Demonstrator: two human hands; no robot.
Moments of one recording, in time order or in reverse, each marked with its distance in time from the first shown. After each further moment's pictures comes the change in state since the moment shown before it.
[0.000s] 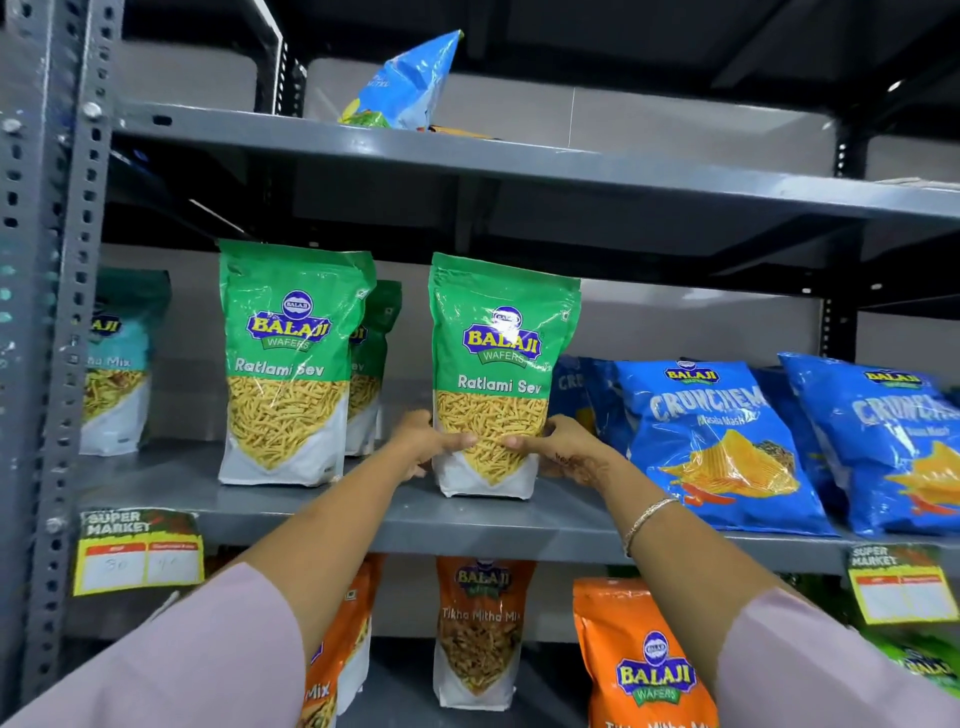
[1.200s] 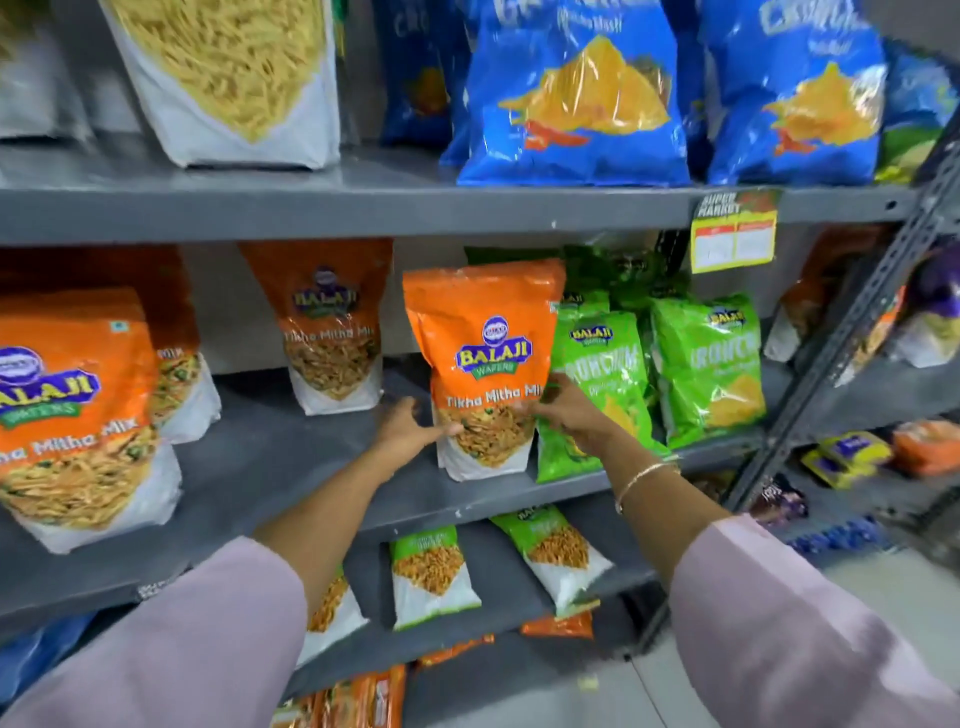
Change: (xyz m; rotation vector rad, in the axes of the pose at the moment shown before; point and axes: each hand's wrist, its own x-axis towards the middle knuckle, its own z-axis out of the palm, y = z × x) left_hand -0.055 -0.245 0.246 0.162 -0.301 -0.215; right_hand -0.127 0.308 -0.097 0.035 0.183 0.344
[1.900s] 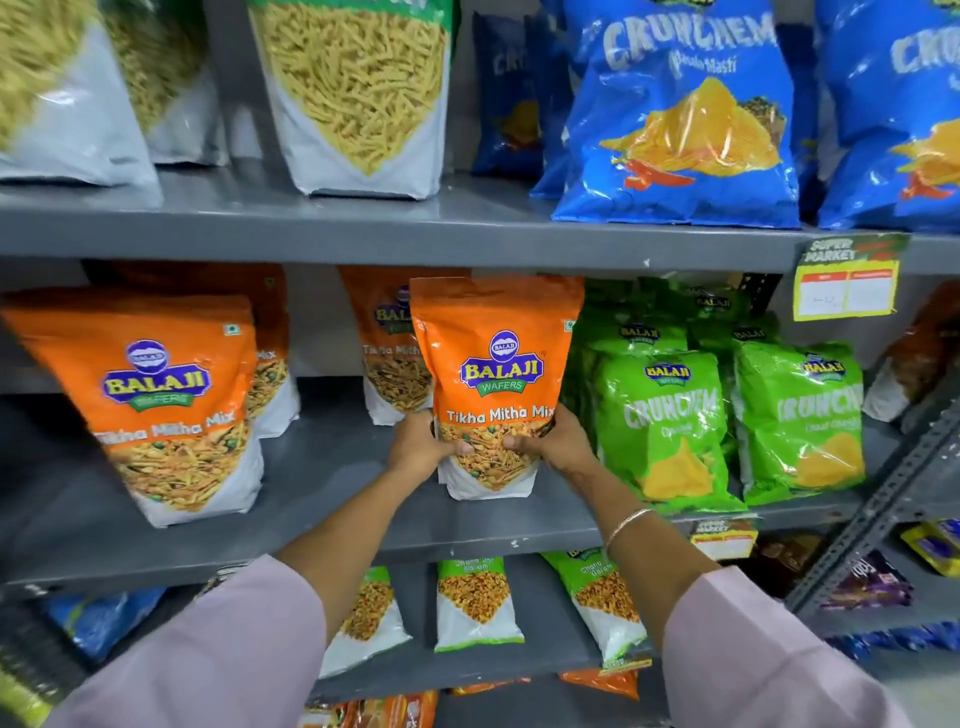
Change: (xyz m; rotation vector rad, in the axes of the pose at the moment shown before) left_hand -0.017 -0.011 -0.048 -0.028 0.196 0.092; right_hand 0.012 -0.006 0.078 0.068 -0.034 -0.057
